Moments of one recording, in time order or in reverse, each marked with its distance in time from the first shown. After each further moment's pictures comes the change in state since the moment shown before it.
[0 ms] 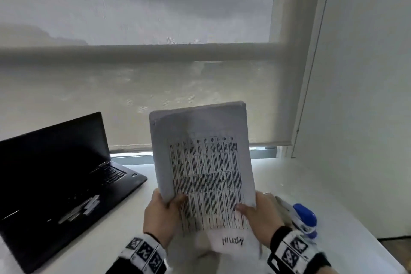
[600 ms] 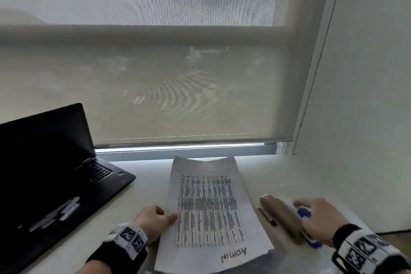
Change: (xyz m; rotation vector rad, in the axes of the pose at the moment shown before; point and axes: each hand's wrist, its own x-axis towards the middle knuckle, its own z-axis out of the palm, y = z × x) left_hand 0.071 -0.070 0.026 0.448 -0.393 -0.265; right_hand 0.036 0.066 -0.106 -0.714 -0.050 0.191
